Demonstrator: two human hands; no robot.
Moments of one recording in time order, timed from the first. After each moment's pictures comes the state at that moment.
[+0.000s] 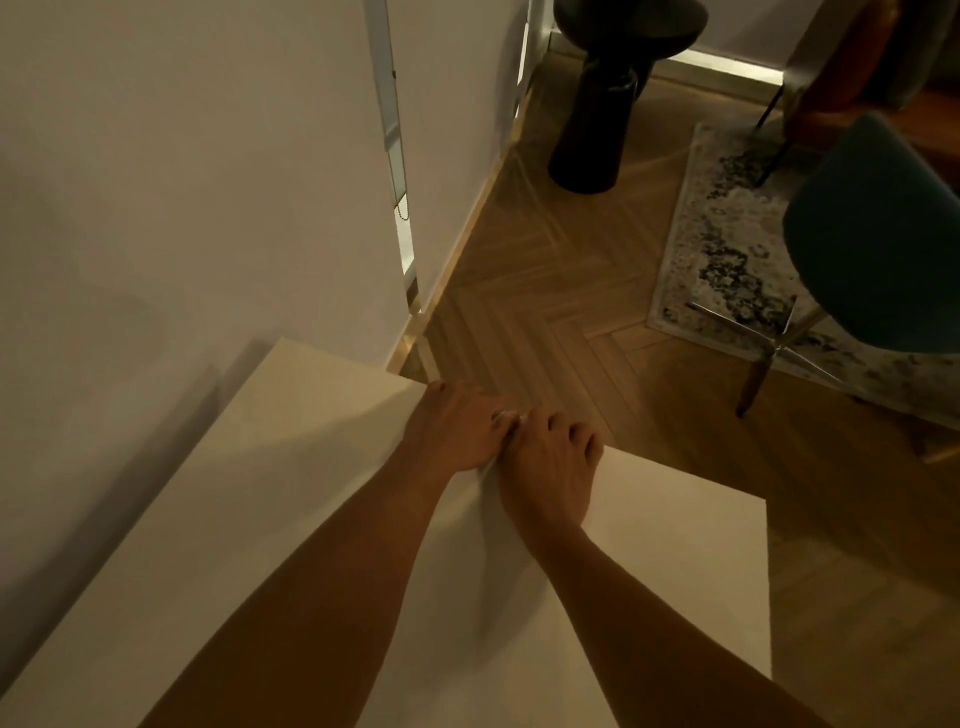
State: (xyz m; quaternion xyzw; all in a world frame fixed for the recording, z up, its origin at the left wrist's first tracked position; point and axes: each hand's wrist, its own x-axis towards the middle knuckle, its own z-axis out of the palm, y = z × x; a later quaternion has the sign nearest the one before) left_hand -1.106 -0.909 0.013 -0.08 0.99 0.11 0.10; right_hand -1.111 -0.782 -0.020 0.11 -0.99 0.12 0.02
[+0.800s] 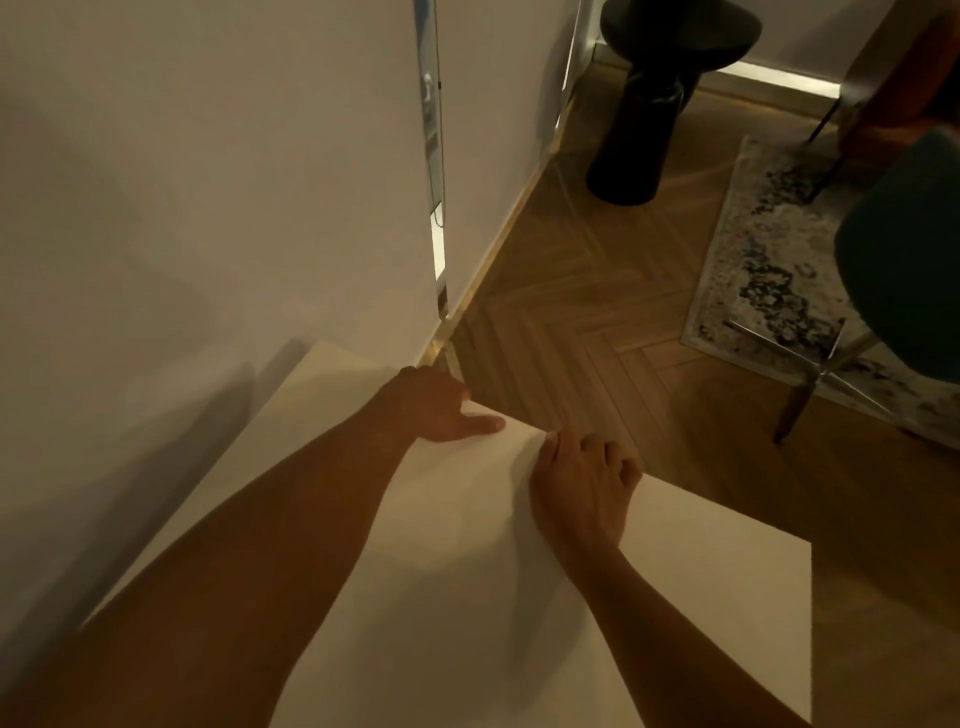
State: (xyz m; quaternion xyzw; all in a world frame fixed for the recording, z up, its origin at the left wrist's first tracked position) left_hand -1.106 -0.977 0.039 -0.12 0.96 0.05 0.26; right_hand -1.113 -0.772 -0.006 0.12 -0.98 0.15 -0.06
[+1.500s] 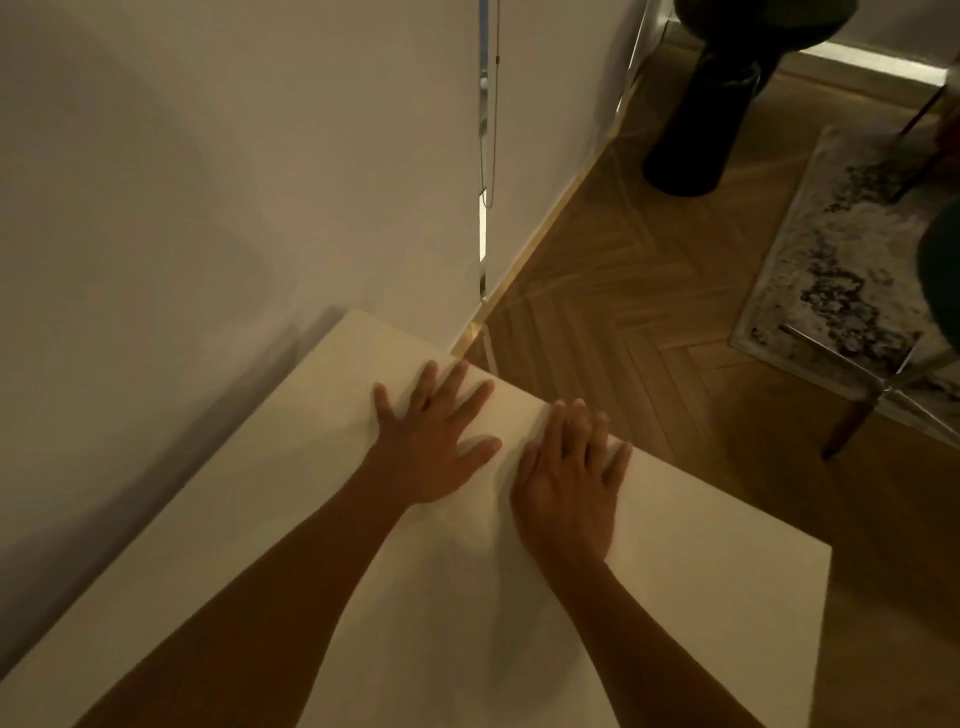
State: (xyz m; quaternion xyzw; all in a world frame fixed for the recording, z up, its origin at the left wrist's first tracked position) left_hand -1.015 -0.952 -0.013 -0.18 0.98 0.03 0.10; right_hand -1.079 -0.783 -0.020 0.23 -0.96 0.15 -0.06
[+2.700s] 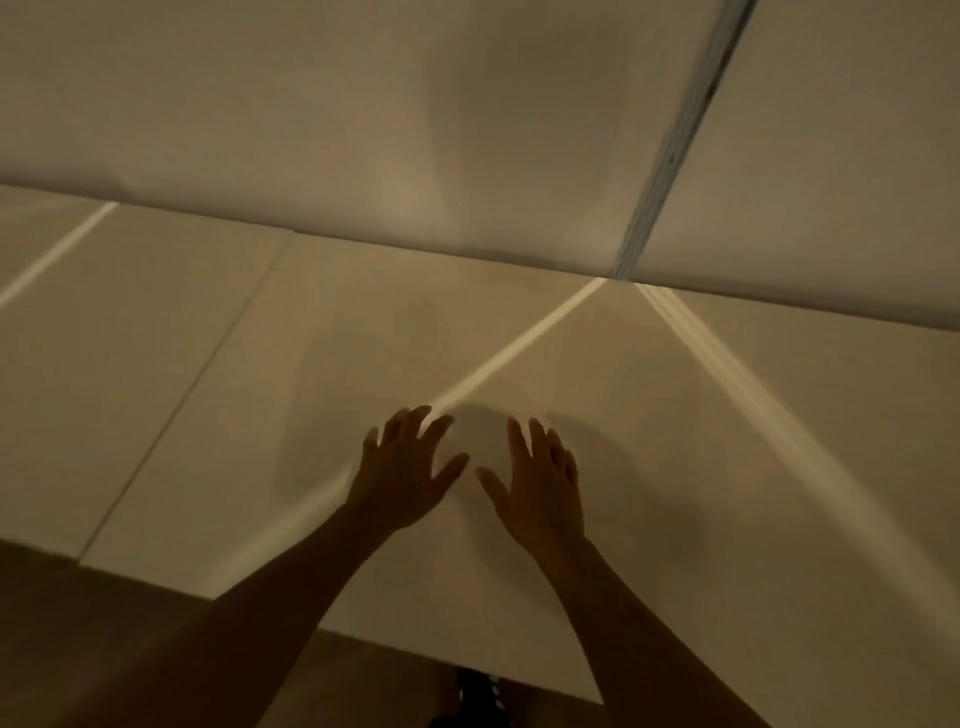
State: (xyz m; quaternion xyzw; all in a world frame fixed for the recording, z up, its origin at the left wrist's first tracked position) left_hand -0.213 -0.527 0.058 -0.76 0.64 0.12 -0.03; right_hand -0.399 -0.574 0.046 0.81 -0.55 0.03 -0.21
